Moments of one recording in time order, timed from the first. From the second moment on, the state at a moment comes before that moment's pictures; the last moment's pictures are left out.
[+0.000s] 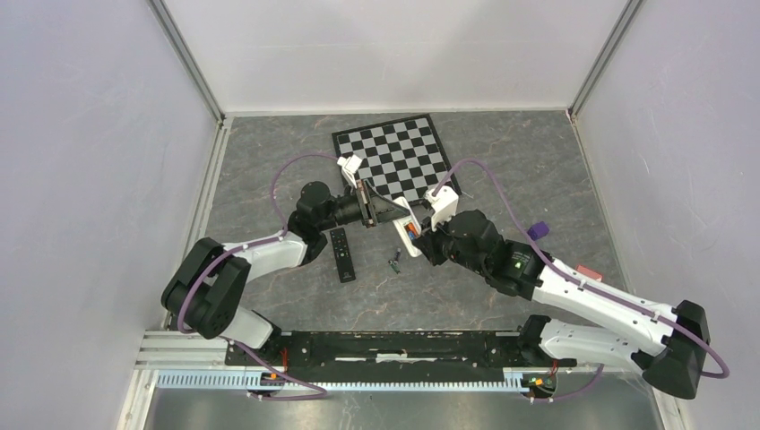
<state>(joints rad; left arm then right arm) -0.56 1.48 0.64 0.85 0.69 -1.07 0.98 1.00 0.80 -0.27 0.18 0.26</state>
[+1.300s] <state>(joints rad) -0.55 1.45 0.67 0.79 0.68 -1.45 0.97 0.97 0.91 -0.27 0.37 0.48</state>
